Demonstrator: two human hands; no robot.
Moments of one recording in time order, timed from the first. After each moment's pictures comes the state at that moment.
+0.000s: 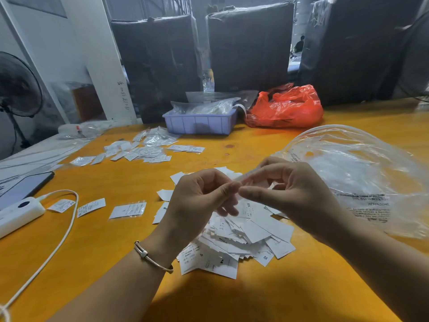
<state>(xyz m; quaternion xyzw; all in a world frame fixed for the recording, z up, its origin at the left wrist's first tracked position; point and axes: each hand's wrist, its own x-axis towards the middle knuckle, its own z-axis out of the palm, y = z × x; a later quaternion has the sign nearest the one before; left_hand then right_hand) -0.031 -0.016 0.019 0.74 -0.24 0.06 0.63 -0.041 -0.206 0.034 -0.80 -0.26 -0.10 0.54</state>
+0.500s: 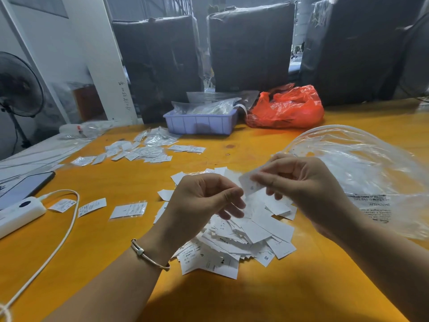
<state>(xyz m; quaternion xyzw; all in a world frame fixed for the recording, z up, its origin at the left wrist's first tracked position) -0.032 -0.011 0.022 0.75 -0.26 0.02 0.61 -0.034 -0.212 0.034 -0.74 -0.23 -0.13 0.61</state>
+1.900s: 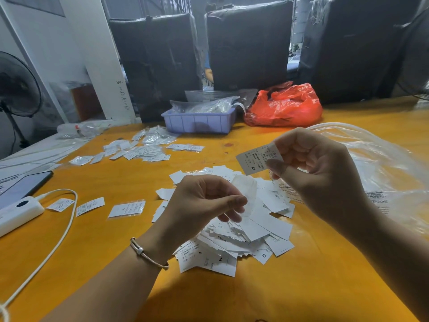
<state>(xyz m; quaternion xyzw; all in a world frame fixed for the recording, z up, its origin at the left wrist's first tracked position) -0.034 -0.012 0.021 0.77 -0.26 0.01 0.58 -0.047 -0.217 0.049 -0.77 -0.24 -0.28 0.53</state>
